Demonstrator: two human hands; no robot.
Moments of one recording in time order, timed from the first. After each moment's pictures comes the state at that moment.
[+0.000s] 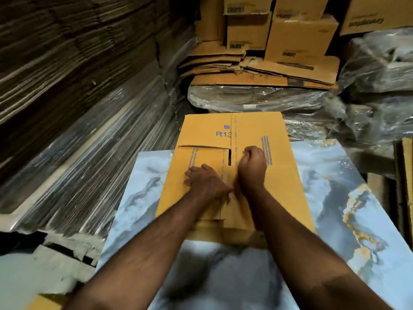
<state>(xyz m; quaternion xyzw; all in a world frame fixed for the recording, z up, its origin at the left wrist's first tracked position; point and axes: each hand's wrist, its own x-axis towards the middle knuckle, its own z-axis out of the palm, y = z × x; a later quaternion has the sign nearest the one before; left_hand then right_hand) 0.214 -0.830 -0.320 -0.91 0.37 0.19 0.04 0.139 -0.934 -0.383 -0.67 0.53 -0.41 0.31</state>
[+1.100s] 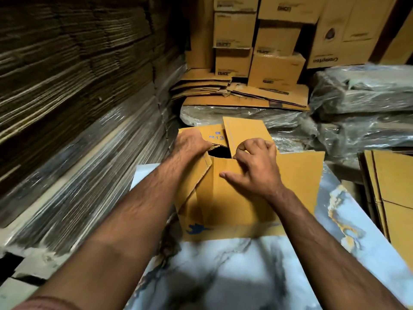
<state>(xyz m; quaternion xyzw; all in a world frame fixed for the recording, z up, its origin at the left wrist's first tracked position) 0.297 -0.830 -0.218 -0.87 0.45 0.11 -0.14 0.089 -0.841 -0.261 -0.89 0.26 -0.38 -0.05</state>
